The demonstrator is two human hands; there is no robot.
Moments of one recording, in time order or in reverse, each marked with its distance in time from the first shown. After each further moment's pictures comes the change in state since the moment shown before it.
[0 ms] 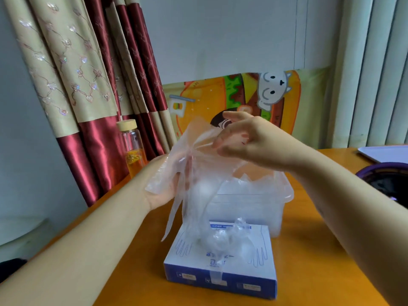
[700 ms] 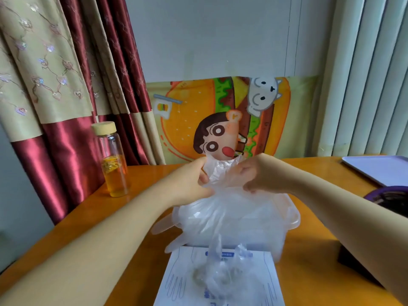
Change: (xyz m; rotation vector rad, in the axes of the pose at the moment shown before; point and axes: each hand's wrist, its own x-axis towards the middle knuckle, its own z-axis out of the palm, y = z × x) left_hand 0.079 -0.013 -0.009 1.242 -0.016 -0.077; right_hand 0.033 0.082 0.021 -0.354 -0.208 0.436
